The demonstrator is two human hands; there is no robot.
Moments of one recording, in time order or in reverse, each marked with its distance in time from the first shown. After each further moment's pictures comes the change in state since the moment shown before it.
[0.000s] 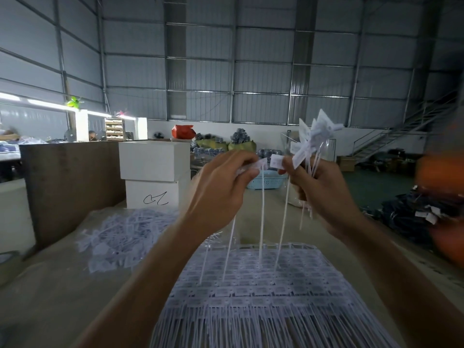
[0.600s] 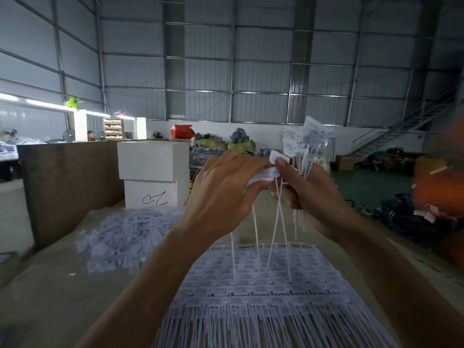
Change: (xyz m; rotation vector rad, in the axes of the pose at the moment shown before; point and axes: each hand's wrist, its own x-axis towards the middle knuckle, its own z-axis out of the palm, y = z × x) left_hand -0.005 0.009 0.003 0.258 0.028 0.177; right_hand -0.003 0.001 0.007 0.188 -0.177 0.064
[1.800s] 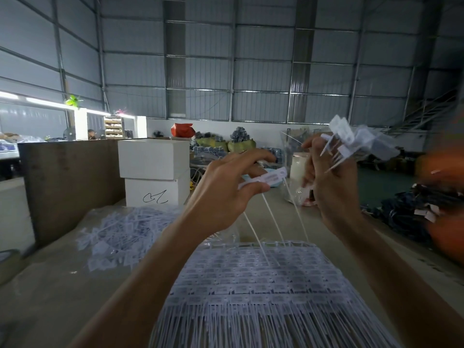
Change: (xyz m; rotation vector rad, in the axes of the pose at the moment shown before) left_hand 0.003 -0.010 0.002 -0.406 -0.122 -0.189; right_hand 0.009 0.007 -0.011 -0.138 0.394 -0.214
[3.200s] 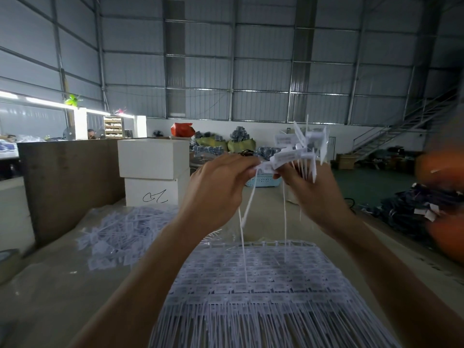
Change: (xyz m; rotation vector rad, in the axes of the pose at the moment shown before) left_hand -0.001 -0.008 -0.002 0.282 0.024 -0.002; right_hand -0.007 -0.007 0.008 -0.243 -0.256 -0.054
